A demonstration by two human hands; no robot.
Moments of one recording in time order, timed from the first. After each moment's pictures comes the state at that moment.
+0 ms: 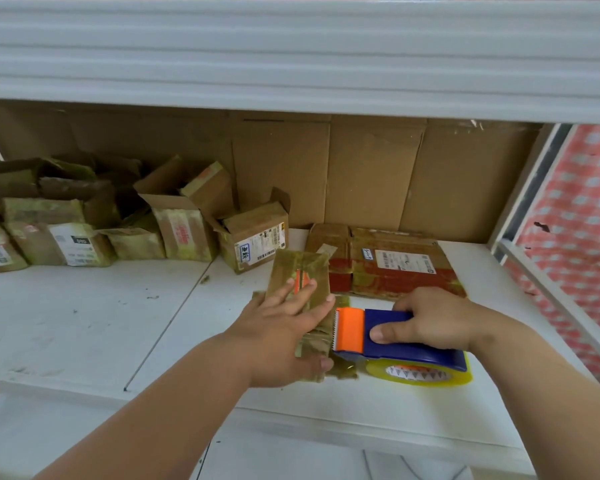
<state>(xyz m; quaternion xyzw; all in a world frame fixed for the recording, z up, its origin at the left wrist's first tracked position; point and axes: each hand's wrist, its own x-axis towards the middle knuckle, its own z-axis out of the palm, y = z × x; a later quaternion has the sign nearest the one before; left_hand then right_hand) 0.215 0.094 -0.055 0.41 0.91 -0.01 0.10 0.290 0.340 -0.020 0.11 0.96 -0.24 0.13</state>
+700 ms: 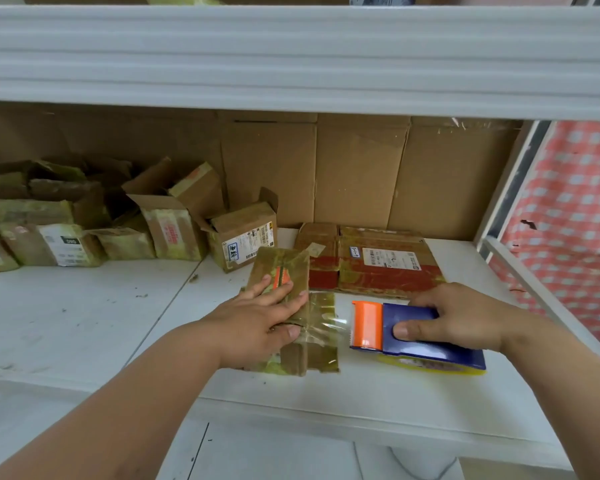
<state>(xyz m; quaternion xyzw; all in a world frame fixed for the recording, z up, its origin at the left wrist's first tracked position) 0.215 0.093 -0.045 0.38 0.91 0.05 0.16 0.326 0.381 -0.012 0.05 0.97 -0.24 0.08</state>
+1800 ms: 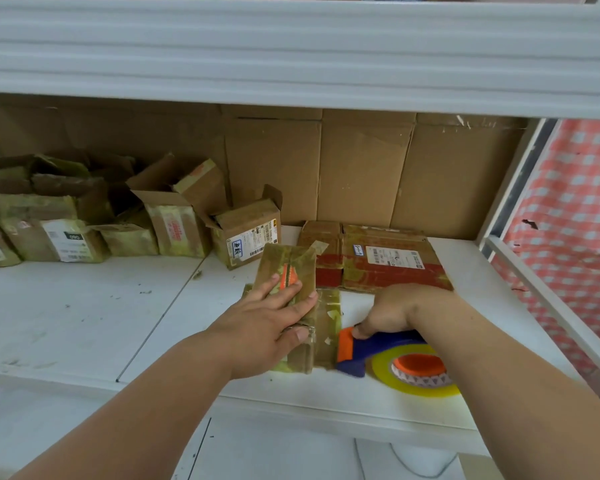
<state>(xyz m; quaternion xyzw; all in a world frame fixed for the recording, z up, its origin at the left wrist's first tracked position) 0.223 0.088 -0.059 0.40 0.91 0.06 0.09 0.263 0.323 -0.021 0.18 0.94 -0.10 0.26</state>
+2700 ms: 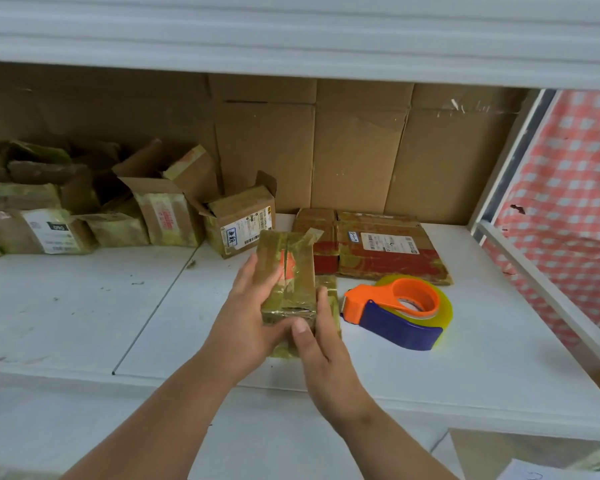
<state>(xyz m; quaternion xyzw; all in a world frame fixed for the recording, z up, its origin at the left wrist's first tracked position) 0.231 0.081 -0.089 0.30 0.85 0.44 -0.02 0.317 0.199 -0.120 0.05 0.75 -0.64 -0.13</state>
